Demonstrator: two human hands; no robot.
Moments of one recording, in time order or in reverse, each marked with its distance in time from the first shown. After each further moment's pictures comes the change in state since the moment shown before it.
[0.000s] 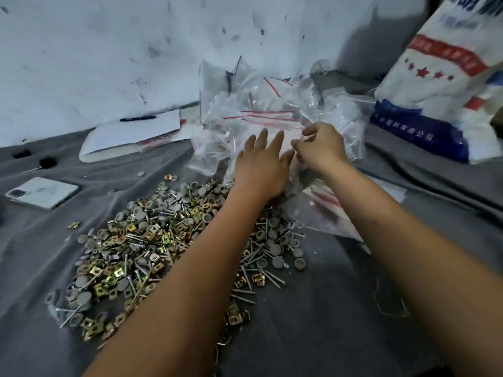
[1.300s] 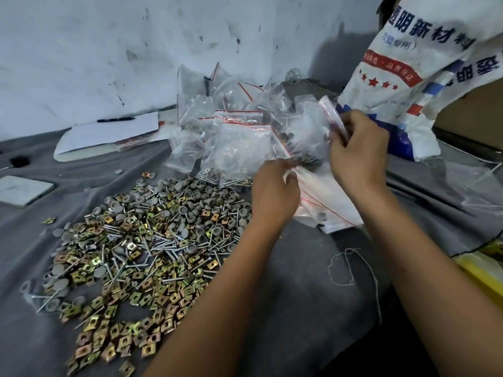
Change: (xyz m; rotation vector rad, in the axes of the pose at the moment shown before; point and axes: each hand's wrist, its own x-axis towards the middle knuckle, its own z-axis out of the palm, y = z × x) left_hand -0.070 0.082 0.023 -0.621 0.222 -0.050; right_hand -0.081 0.017 -0.107 -0.197 0.428 -0.319
